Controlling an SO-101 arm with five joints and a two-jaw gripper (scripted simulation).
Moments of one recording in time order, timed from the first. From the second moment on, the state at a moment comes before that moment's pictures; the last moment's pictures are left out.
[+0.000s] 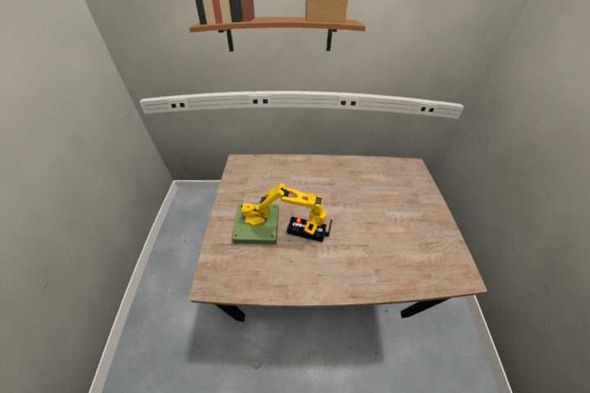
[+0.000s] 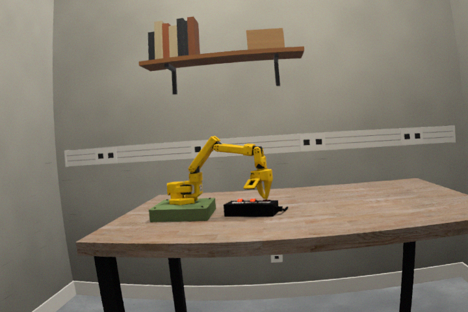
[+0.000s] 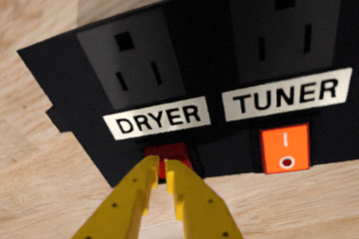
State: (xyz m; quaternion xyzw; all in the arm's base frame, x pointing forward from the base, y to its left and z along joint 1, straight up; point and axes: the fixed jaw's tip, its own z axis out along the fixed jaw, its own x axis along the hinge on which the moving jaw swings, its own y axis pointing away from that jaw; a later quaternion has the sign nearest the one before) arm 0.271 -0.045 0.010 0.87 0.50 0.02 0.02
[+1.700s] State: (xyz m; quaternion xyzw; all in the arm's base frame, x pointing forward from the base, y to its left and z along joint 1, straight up) arm 0.272 -0.045 0.009 0.87 0.50 0.05 0.03
